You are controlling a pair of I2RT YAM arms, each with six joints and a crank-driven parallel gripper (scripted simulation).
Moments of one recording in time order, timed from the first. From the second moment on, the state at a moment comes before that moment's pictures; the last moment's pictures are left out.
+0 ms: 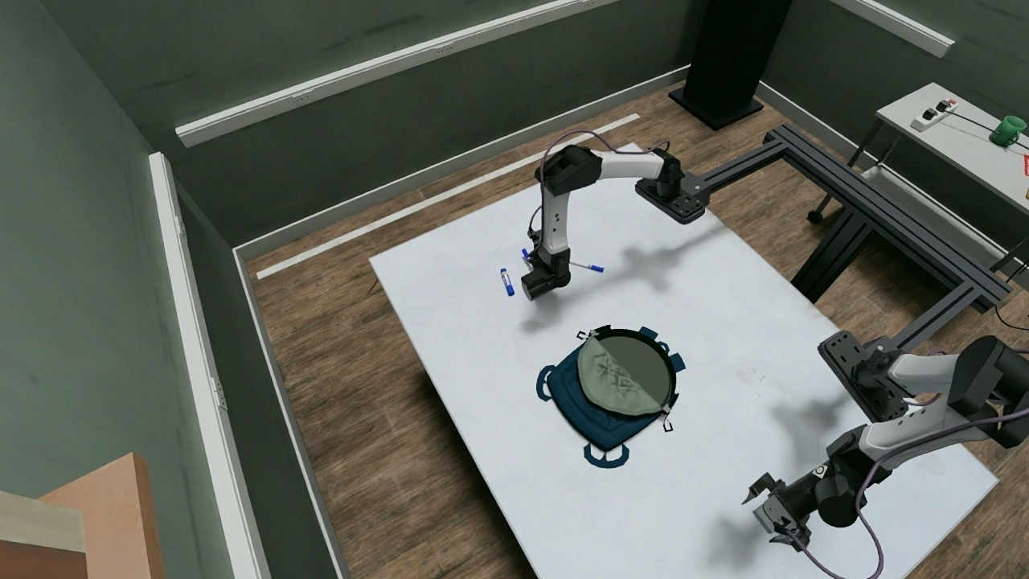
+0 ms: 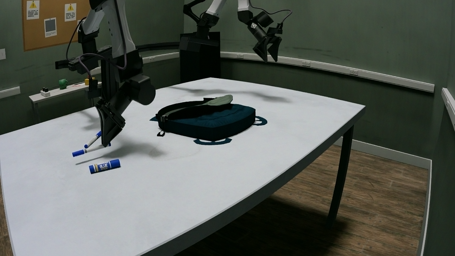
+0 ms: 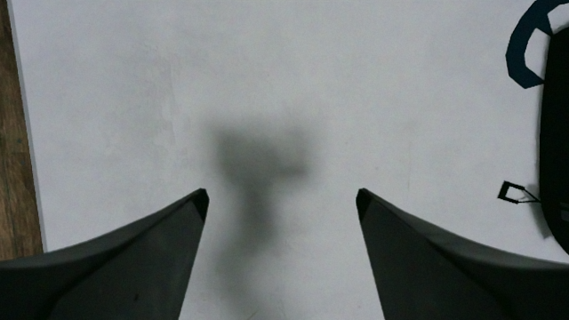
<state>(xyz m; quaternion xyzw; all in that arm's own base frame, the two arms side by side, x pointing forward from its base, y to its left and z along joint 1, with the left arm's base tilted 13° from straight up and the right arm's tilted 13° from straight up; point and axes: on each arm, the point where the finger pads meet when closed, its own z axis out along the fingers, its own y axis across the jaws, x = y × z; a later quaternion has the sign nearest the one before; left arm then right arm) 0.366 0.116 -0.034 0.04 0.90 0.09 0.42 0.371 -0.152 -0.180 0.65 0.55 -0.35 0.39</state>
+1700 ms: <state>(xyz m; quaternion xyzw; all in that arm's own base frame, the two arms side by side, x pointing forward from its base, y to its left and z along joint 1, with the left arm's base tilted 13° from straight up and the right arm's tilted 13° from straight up) 0.366 0.116 -0.034 0.04 0.90 0.09 0.42 0.360 -0.154 -0.195 0.65 0.55 -0.36 0.39</state>
